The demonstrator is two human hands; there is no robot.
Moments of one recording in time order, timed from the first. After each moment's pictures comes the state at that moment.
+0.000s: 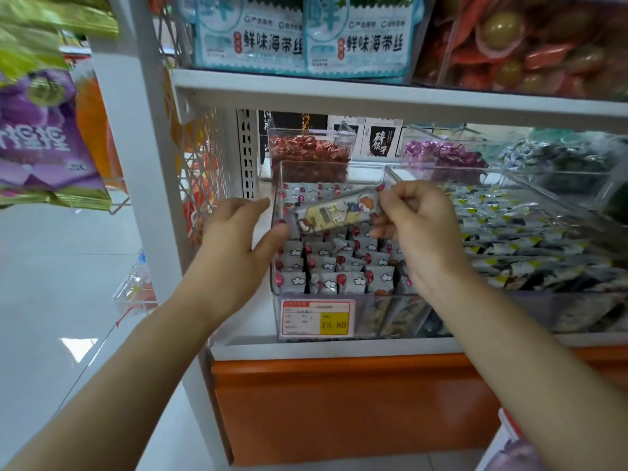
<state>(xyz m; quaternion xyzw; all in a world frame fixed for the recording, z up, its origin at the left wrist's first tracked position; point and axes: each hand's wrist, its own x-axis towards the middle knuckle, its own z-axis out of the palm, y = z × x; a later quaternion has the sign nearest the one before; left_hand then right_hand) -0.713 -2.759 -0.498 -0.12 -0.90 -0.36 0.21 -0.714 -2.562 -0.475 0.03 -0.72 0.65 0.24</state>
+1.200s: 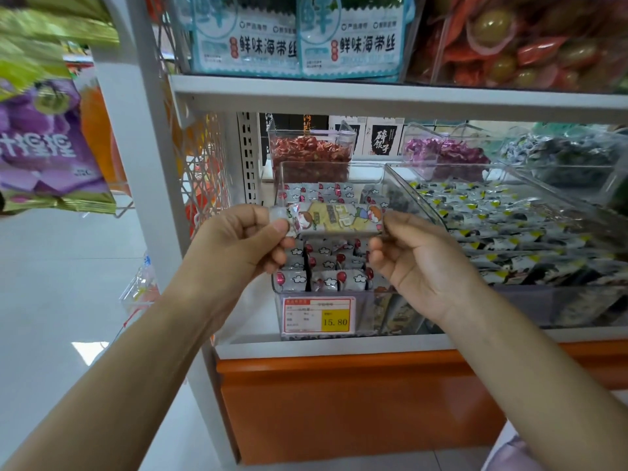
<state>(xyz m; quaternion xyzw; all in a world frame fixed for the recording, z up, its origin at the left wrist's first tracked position) -0.696 -2.754 -0.484 -0.13 -0.68 -0.72 0.04 -0.695 -2.558 -0.488 -0.02 -0.48 0.88 0.03</state>
